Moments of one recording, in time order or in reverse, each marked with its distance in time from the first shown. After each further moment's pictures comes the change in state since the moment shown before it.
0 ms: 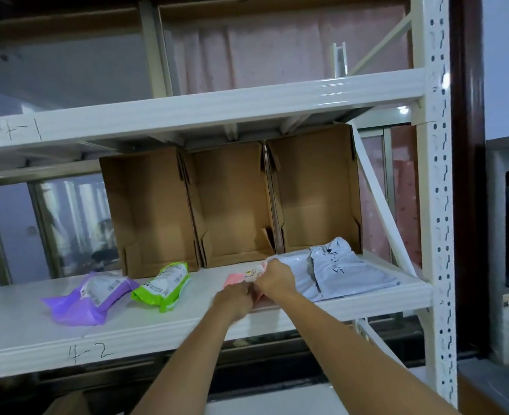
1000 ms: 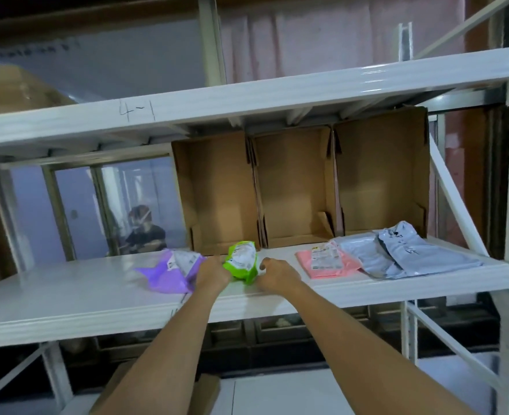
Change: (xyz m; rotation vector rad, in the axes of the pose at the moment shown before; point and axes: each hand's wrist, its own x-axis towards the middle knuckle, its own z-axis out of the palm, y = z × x) left_hand -0.042 -0.198 -0.068 -0.319 0.338 -0.186; right_hand -0.055 -0.110 0.104 -0.209 -0.226 -0.210
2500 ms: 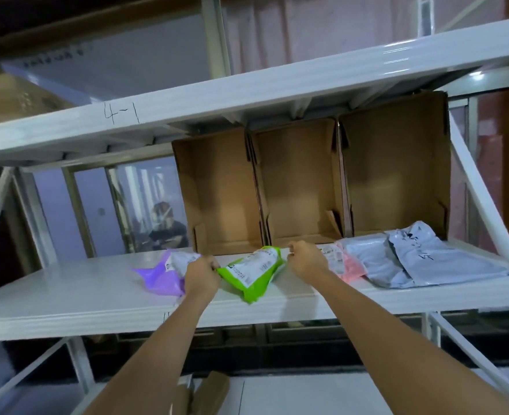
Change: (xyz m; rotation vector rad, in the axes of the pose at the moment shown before) left_hand 0.005 -0.008 0.014 -0.120 0.252 -0.042; right_hand 0.037 0.066 -0.039 0.084 0.179 -0.032
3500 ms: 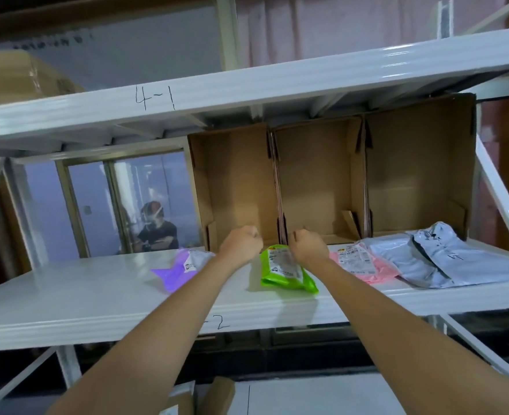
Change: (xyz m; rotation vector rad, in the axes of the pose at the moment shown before) left_hand 0.045 0.048 -0.039 0.184 -0.303 0.301; right_hand 0.032 -0.067 0.036 -0.011 0.163 -0.011
